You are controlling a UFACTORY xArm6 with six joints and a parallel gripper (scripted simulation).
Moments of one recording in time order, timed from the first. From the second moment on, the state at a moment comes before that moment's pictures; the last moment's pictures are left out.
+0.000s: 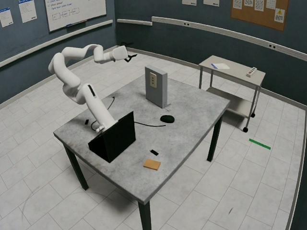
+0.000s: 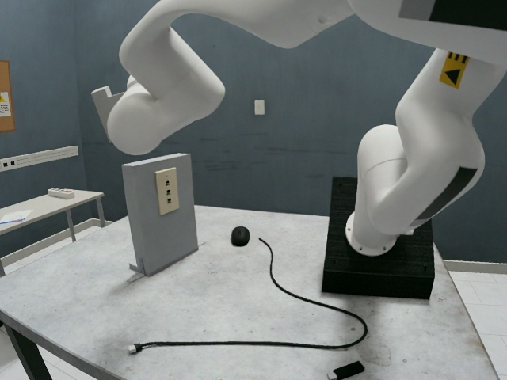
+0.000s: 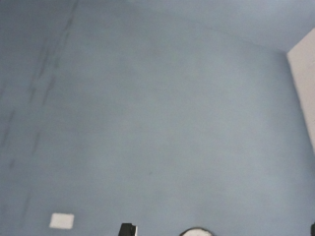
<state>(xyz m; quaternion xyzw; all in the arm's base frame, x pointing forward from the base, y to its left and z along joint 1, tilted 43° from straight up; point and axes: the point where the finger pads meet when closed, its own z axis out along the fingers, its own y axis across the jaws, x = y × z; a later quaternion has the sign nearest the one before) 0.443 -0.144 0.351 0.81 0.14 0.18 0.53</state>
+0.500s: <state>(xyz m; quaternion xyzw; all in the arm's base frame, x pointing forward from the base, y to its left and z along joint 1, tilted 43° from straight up) 0.414 -0.121 0.291 0.93 0.06 0.09 0.36</state>
